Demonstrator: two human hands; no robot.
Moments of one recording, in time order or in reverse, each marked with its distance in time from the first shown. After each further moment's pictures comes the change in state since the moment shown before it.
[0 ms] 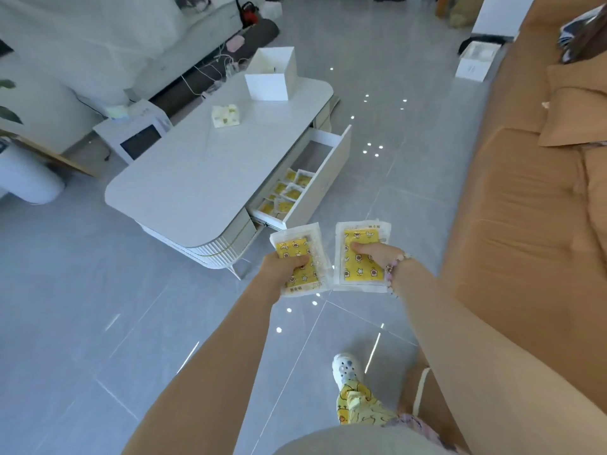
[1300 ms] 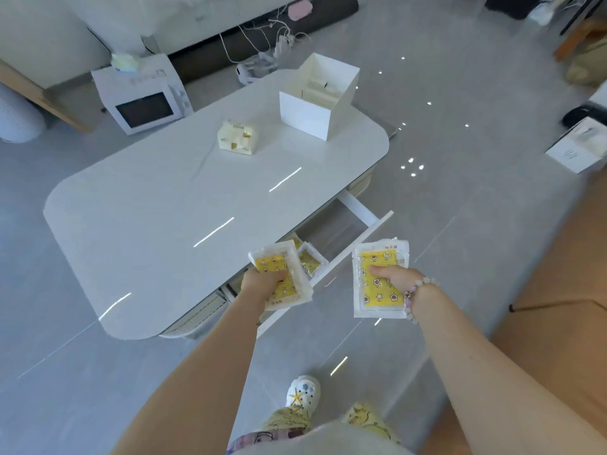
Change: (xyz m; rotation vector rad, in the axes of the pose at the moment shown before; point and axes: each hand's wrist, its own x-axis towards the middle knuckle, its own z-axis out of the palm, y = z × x) left_hand 0.419 0.275 0.026 -0.230 0.340 -0.243; right_hand 0.374 -0.393 -0.102 -0.247 0.026 0.155
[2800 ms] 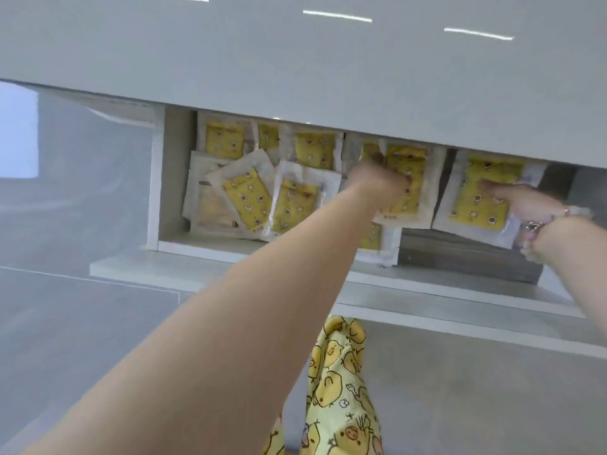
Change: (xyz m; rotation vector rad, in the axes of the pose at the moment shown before) left_hand 0.421 -0.048 0.190 -0.161 0.094 -0.206; right_hand 0.505 -0.168 0.166 -1.071 -0.162 -0.226
